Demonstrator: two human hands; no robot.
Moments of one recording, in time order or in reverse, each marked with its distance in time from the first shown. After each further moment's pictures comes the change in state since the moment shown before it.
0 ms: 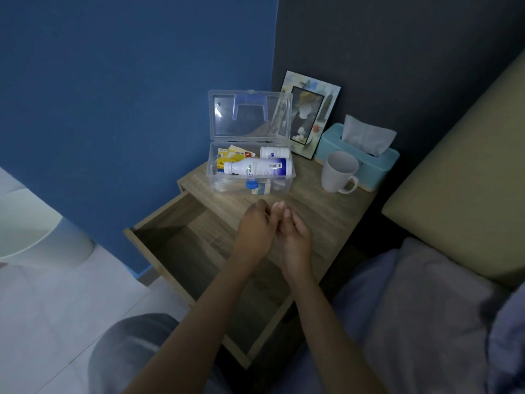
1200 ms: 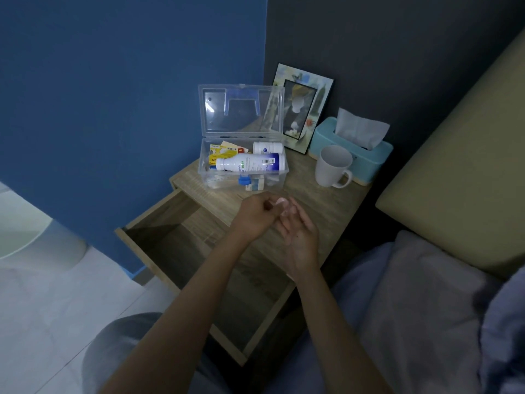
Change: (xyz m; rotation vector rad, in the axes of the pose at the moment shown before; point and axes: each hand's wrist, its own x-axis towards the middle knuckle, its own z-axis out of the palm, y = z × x) left_hand 0.021 0.015 -0.008 -0.142 -0.271 -0.048; right_hand 0.014 -0.003 -0.022 0.231 0.038 0.105
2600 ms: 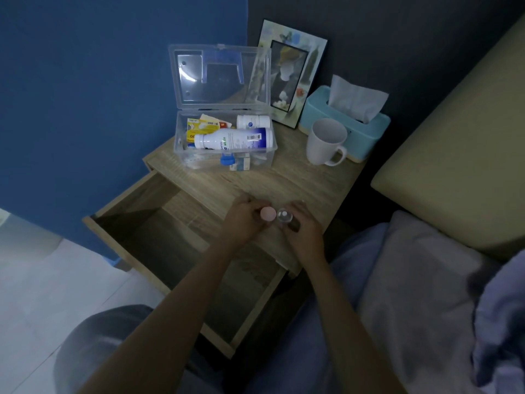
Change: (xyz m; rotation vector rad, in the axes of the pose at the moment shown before) left_hand 0.012 -0.070 0.040 0.284 -0.056 0.069; right_hand 0.028 0.019 -0.078 -1.300 -0.047 -0.289
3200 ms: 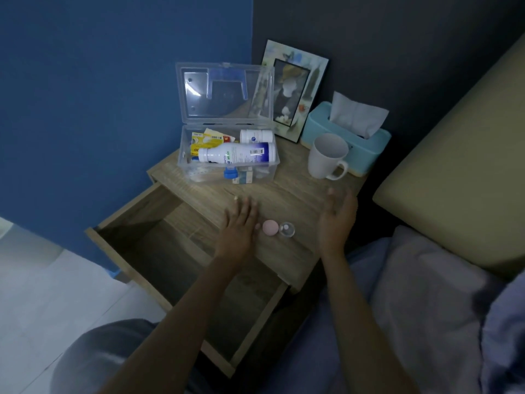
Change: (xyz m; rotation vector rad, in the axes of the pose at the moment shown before) left_hand -0.002 -0.030 0.012 0.457 -0.015 0.043; right_hand 0.045 -0.020 -0.034 0.353 0.634 0.055
